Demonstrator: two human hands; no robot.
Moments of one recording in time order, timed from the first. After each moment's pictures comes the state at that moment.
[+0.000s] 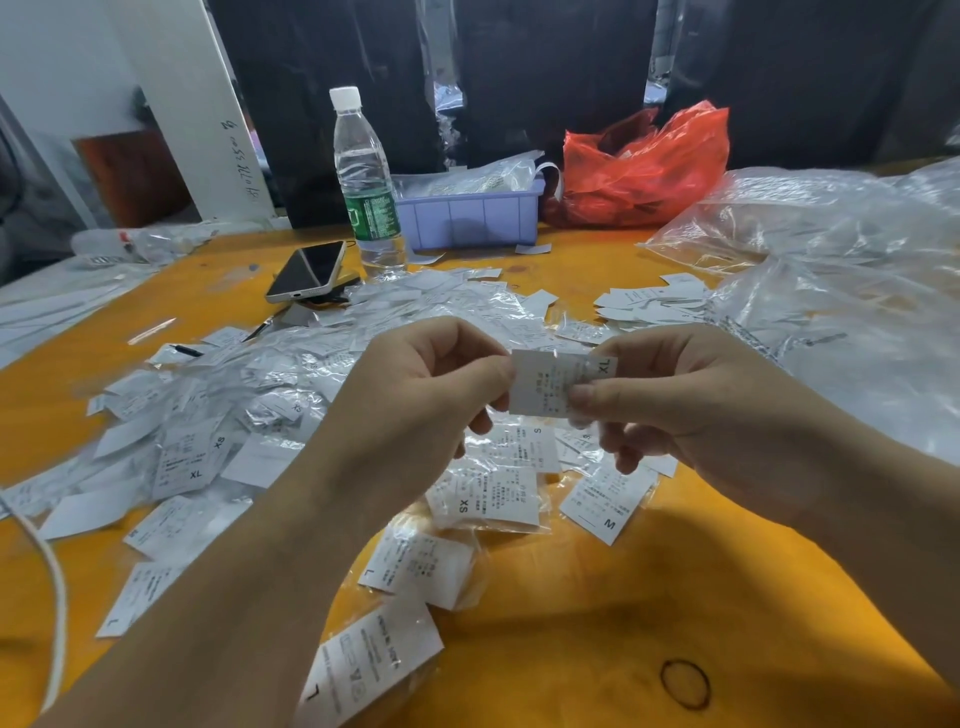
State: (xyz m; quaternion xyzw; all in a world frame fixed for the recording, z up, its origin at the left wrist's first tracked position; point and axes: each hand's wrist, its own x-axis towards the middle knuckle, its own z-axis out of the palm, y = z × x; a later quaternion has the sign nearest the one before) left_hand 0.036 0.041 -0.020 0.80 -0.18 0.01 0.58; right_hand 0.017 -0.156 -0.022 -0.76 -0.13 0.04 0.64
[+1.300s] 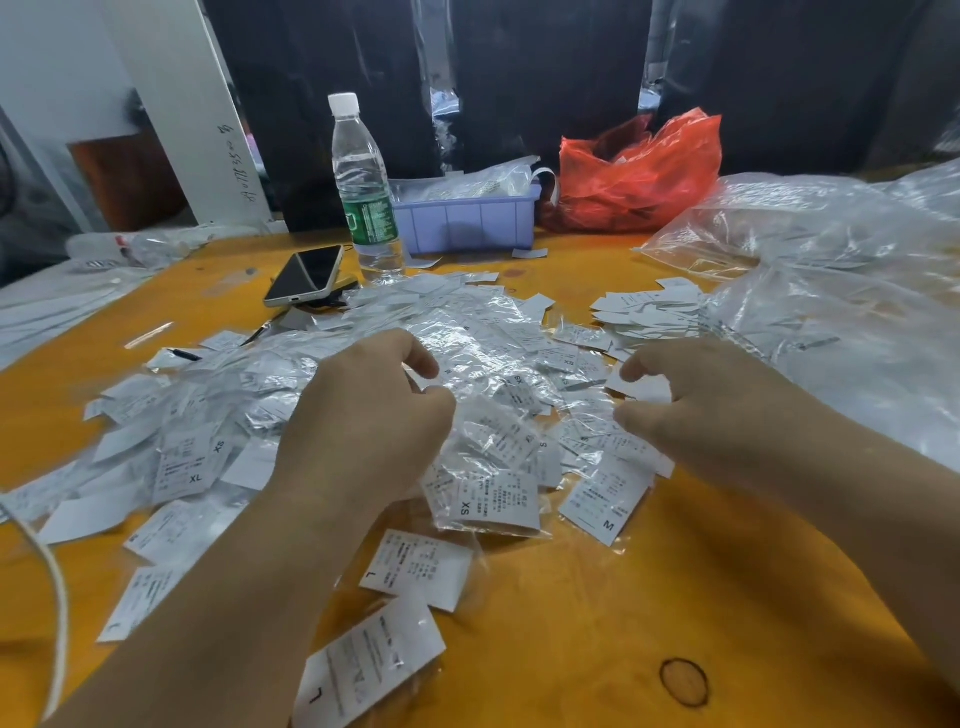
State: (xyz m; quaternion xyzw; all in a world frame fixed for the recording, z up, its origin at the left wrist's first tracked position) left_hand 0.049 0.052 -0.029 0.94 -0.02 0.15 0.32; right_hand 0.034 -0.175 -0.038 -0.98 0.03 -0.07 0.21
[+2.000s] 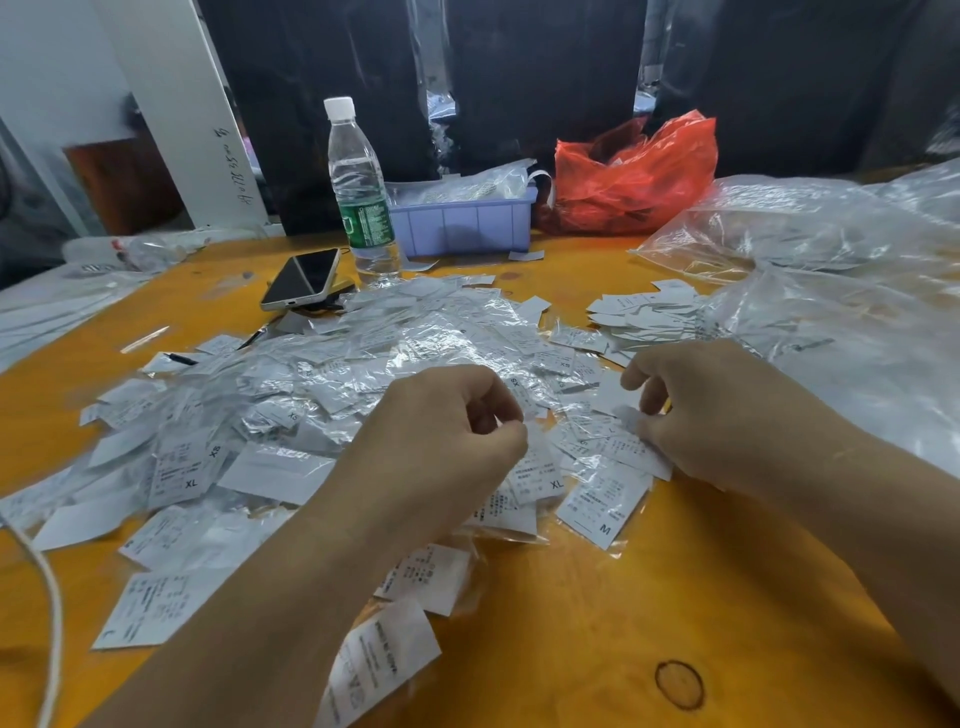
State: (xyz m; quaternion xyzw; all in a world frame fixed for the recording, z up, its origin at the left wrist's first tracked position) left_hand 0.036 0.035 -0.036 0.91 -0.18 0.06 0.37; right_hand 0.034 -0.182 -0.042 -0.98 -0.01 -0.11 0.15
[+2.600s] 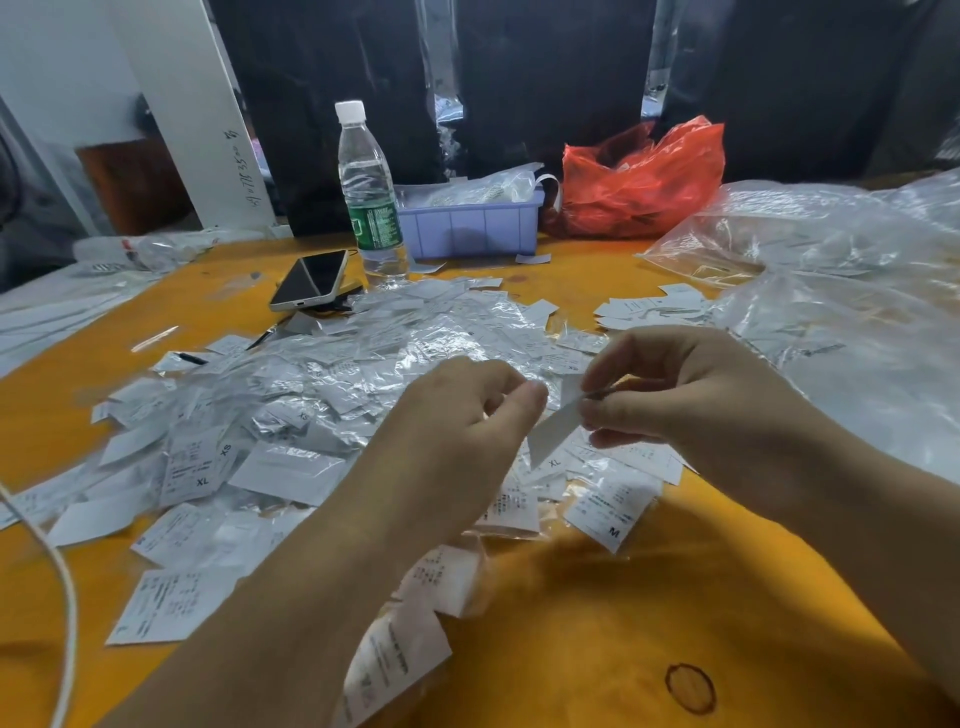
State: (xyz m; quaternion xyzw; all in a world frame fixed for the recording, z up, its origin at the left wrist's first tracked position) left_hand 0.038 0.032 -0.036 0.91 -0.19 0.06 0.37; right_hand 0.024 -0.161 -0.029 -0.77 -0.11 -0.03 0.63
